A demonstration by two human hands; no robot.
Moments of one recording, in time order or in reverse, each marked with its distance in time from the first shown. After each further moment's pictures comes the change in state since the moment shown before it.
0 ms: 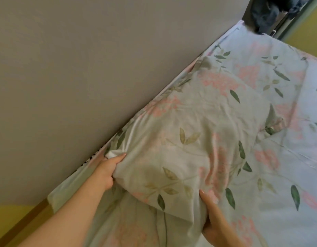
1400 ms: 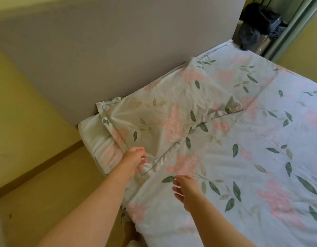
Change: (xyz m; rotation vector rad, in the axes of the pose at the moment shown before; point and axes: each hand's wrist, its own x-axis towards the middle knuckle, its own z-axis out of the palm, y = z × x) left_hand -0.284 -0.221 0.055 0.192 0.026 0.190; right_hand -0.190 0.075 -0.171 -0.517 -0.061 -0.130
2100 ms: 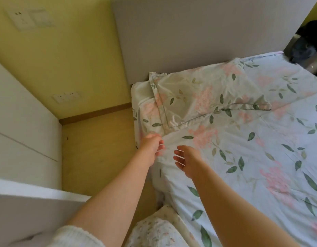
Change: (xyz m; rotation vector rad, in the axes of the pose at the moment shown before) left_hand -0.227 -0.153 -0.022 -0.333 0.201 0.066; right_hand -0.156 0.124 -0.025 -0.187 -0.204 -0.125
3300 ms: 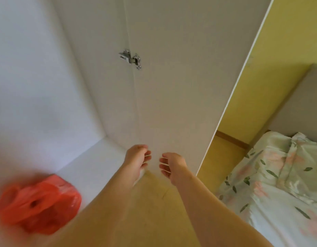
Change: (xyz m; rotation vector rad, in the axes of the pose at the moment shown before) left_hand -0.329 -0.204 -0.237 -0.653 0.881 0.167; right_hand -0.274 0.237 0.123 -0.764 -0.790 -0.101
